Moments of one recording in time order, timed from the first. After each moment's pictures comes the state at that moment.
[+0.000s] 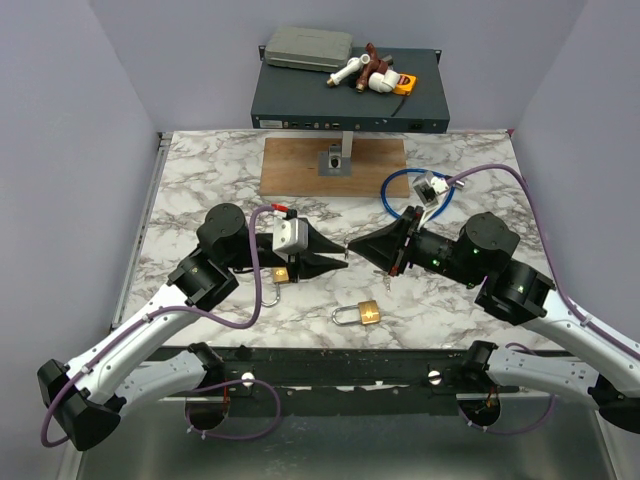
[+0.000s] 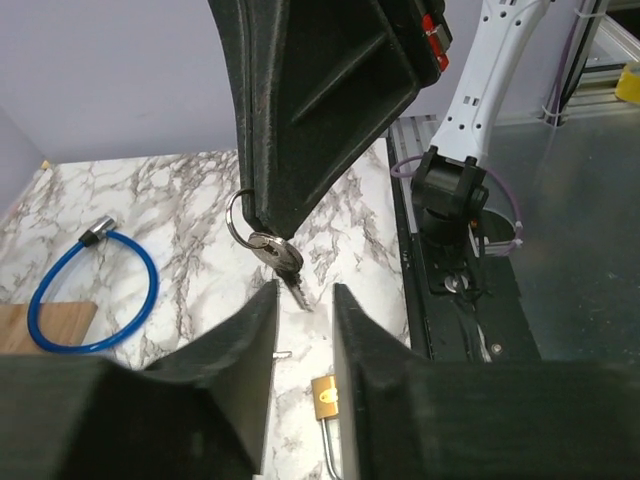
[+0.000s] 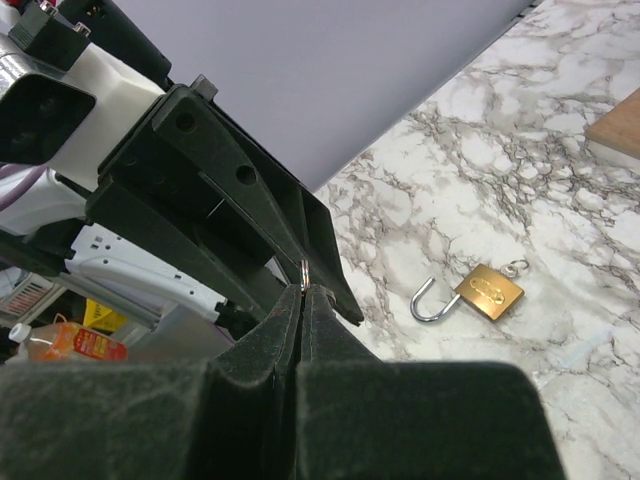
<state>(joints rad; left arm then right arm) -0.75 0.93 0.91 0.06 0.84 0.08 0.97 0.88 1.05 -0.17 -0.14 0.50</state>
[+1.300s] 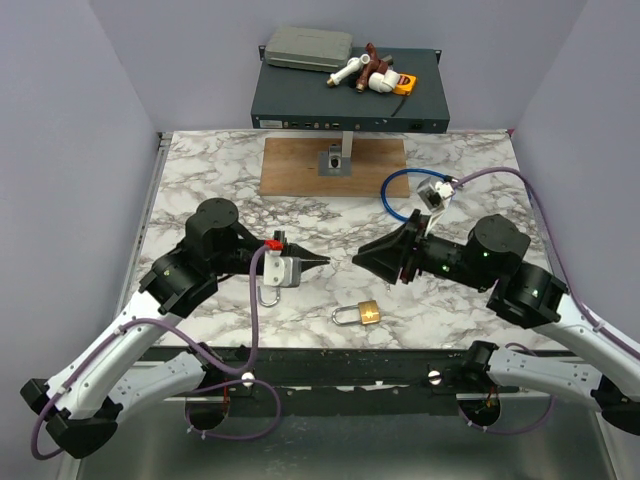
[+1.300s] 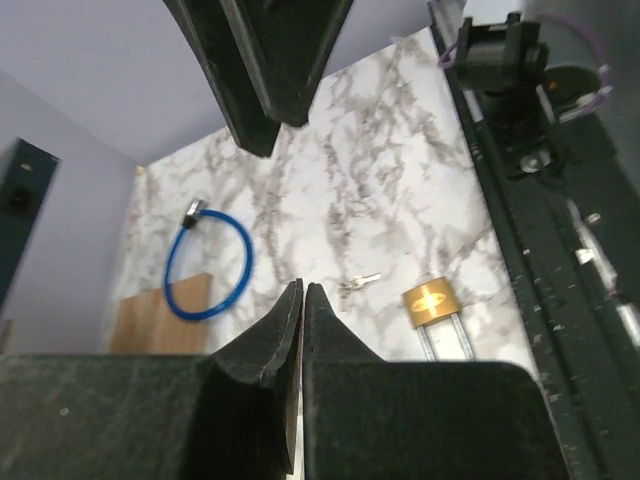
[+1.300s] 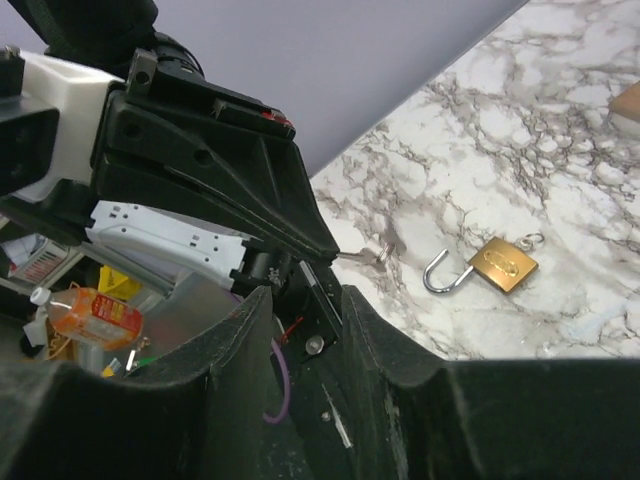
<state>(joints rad) -0.73 0.88 1.06 -0.40 0.84 0.61 0.97 0.84 1.06 -0.27 -0.19 0.49</state>
